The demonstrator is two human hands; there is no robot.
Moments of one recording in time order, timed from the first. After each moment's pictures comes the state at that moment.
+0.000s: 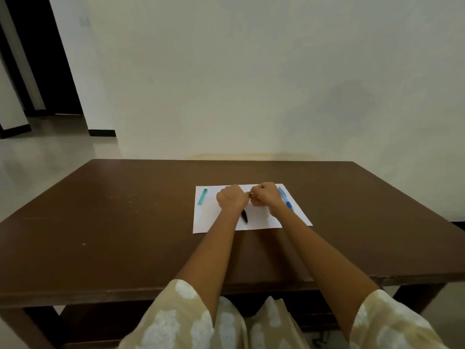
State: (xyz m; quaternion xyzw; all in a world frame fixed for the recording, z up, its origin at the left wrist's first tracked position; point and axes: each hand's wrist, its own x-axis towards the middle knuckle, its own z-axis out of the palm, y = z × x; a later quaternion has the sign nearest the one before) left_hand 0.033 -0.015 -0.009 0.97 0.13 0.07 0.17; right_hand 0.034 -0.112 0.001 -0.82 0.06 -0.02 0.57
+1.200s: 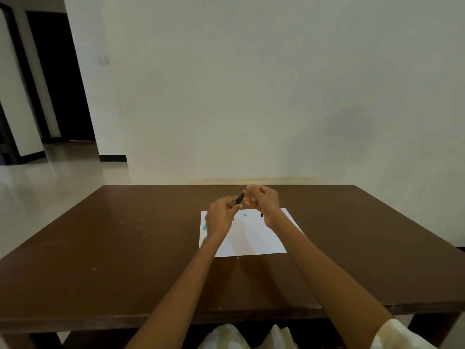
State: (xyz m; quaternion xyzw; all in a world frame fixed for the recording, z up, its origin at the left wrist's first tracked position) left_hand -0.020 0.027 0.021 0.85 -0.03 0.28 0.44; right_hand 0.015 -0.098 0.052 -0.63 -0.05 -0.04 0.78
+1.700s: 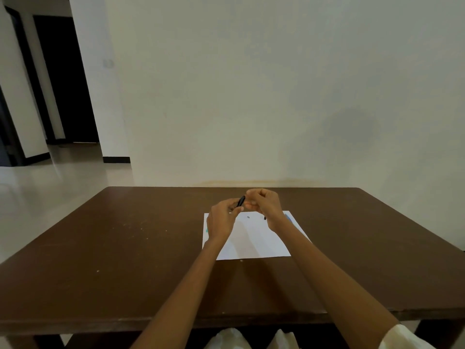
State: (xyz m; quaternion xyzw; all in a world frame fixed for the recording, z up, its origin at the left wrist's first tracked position) left_hand -0.017 0.035 0.017 0.85 -0.03 0.30 0.43; right_hand 0.016 -0.097 0.050 -0.66 -0.10 -0.04 0.74
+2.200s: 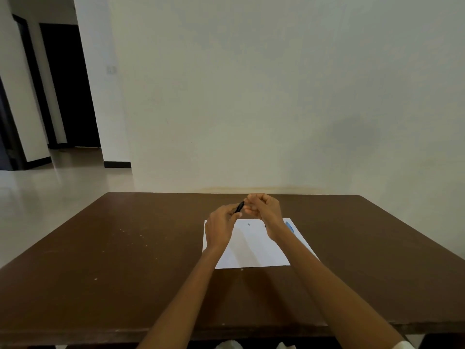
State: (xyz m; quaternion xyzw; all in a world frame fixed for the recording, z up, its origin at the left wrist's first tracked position) left_hand -0.016 0.039 0.014 0.83 -0.06 0.35 0.42; right_hand 0.015 -0.094 0.048 -0.63 -0.11 -0.06 0.77
